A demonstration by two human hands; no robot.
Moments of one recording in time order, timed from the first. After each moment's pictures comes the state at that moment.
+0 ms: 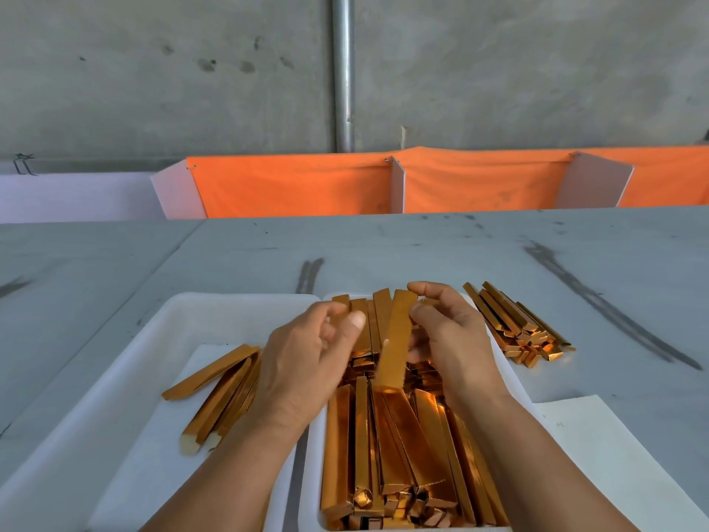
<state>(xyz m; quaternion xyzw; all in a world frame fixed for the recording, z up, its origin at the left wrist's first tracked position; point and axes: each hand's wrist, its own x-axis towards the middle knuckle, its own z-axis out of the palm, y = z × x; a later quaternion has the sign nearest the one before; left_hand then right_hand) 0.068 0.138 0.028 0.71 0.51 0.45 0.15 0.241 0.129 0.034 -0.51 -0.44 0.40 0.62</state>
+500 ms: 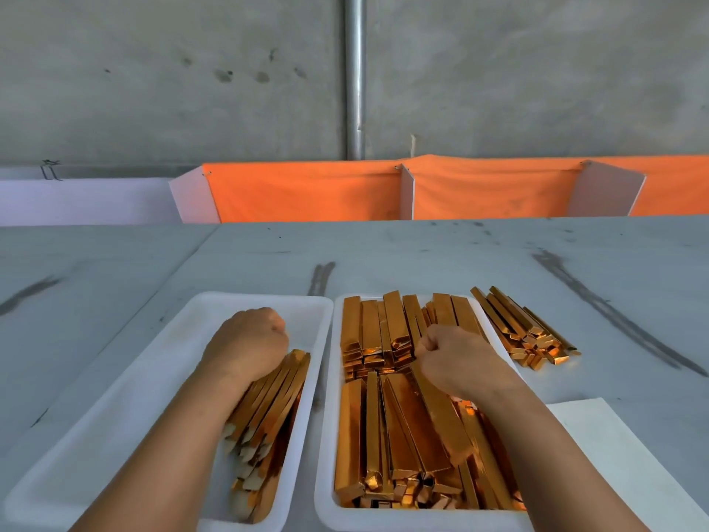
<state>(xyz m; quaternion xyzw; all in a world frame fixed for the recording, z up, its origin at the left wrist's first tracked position) -0.002 0.168 0.048 0.67 0.72 0.16 0.13 0.245 0.116 0.048 -0.74 -0.62 0.22 0.15</state>
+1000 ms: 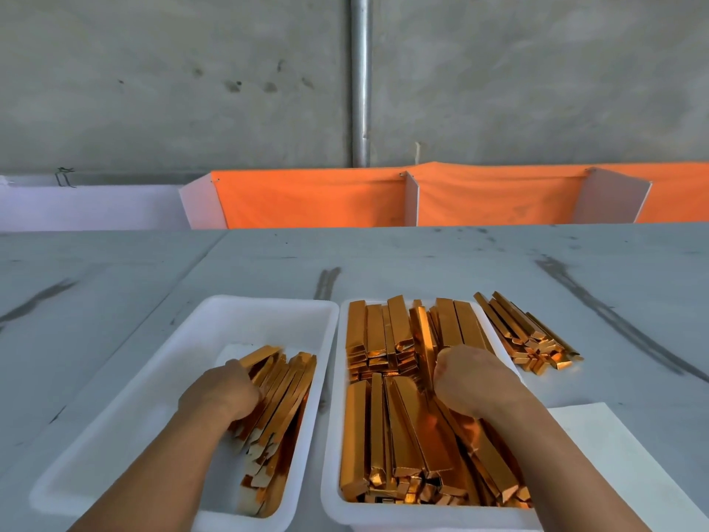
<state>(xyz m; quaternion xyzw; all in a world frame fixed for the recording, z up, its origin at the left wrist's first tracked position) -0.045 0.167 -0.009 0.59 0.80 -0.01 0.11 0.250 0.107 0.040 -0.75 -0.63 0.16 0.06</state>
